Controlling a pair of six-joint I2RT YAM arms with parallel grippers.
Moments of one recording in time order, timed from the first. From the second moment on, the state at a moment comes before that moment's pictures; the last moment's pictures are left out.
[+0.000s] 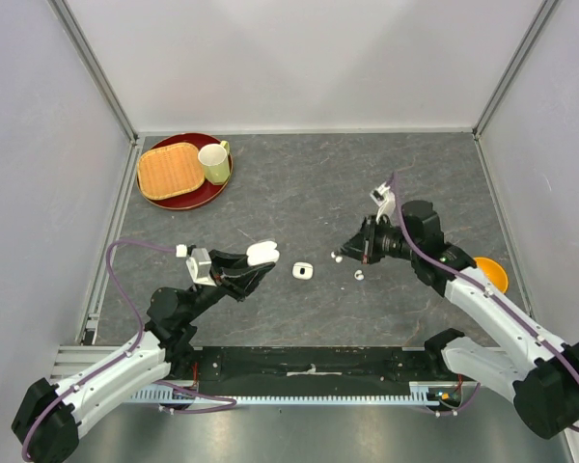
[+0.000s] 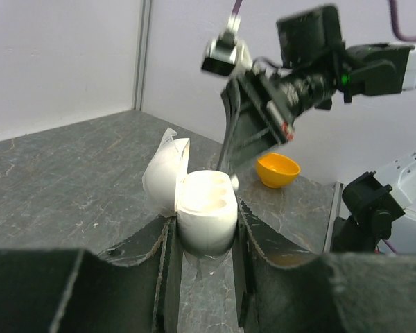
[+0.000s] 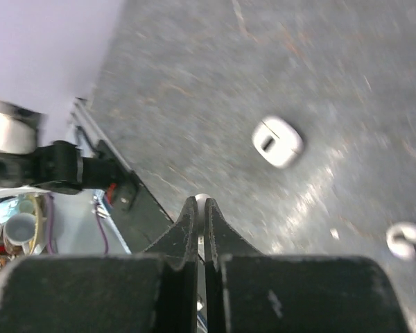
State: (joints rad) left arm -0.71 0.54 0.08 0.86 0.27 -0.32; right arm 0.45 1.00 0.66 -0.21 -0.53 0.56
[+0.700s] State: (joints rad) left arm -0.71 0.69 0.13 0.89 0.46 -0.32; right arm 0.70 0.99 0.91 -0.01 -0.81 0.31
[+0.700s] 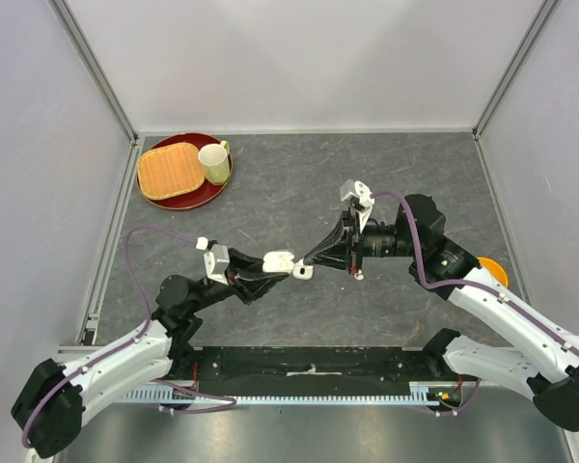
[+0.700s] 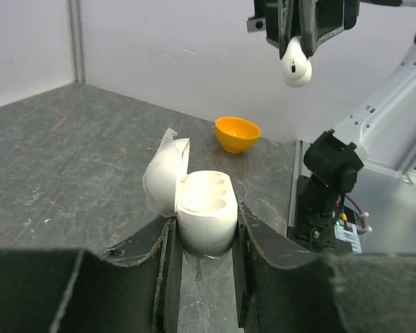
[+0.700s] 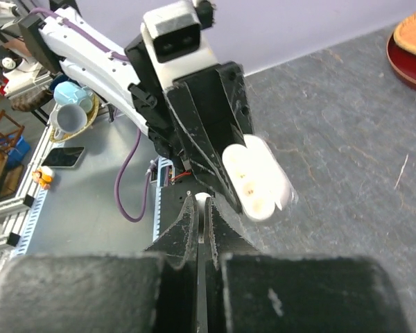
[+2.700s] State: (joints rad) left arm -0.71 0.90 0.26 1.02 0.80 -0.41; right arm 0.95 1.10 0.99 -0.05 -0.60 -0.07
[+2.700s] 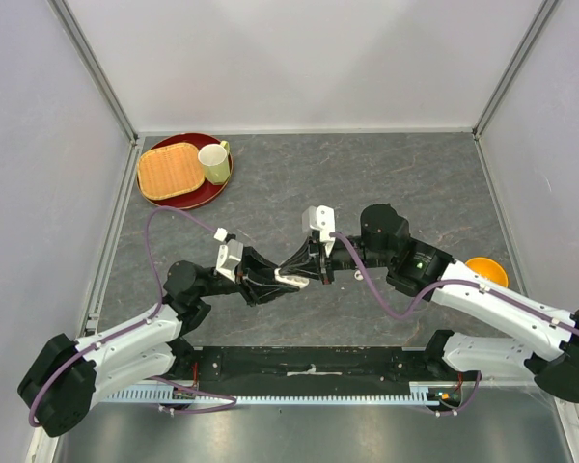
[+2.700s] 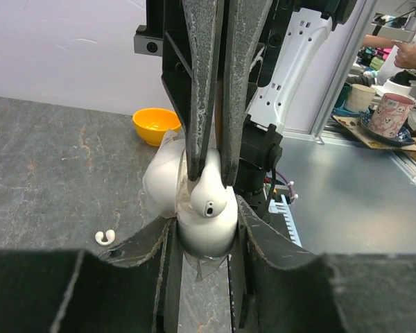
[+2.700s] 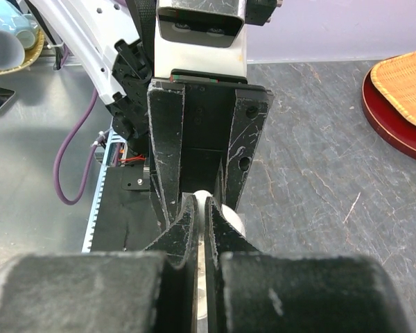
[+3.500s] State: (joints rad) left arm -0.71 0.87 0.26 1.02 0.78 -0.41; right arm 0.95 1.07 0.99 -0.10 -0.58 -0.08
